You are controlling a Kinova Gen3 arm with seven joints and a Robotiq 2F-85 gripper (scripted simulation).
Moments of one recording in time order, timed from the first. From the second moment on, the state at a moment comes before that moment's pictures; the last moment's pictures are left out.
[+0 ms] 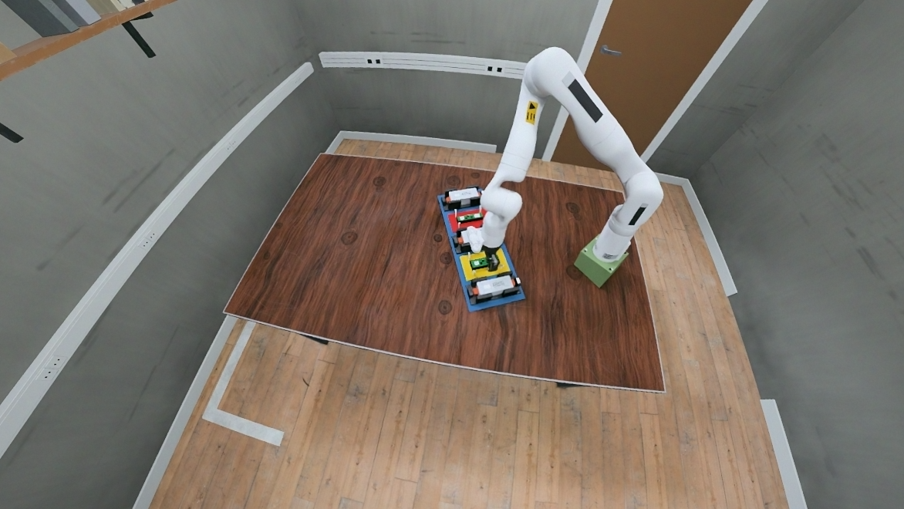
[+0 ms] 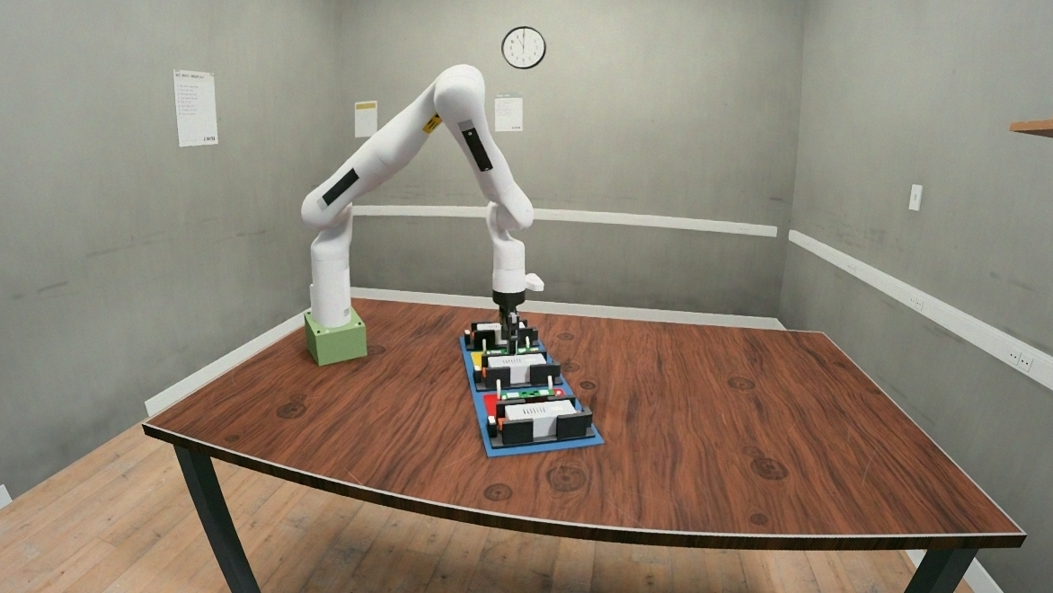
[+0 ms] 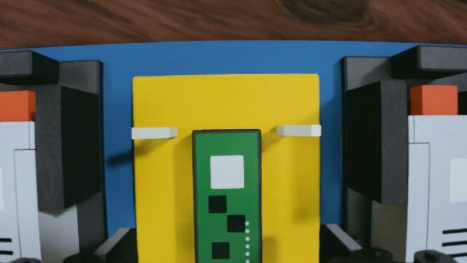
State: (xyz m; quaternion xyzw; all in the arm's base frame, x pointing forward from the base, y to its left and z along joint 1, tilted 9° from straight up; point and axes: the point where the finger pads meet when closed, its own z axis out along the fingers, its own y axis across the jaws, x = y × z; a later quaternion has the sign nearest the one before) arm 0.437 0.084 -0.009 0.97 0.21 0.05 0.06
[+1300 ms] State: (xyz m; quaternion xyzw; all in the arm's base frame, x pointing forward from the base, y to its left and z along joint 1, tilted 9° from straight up) arm 0.439 0.082 -0.025 0.97 0.21 0.05 0.06
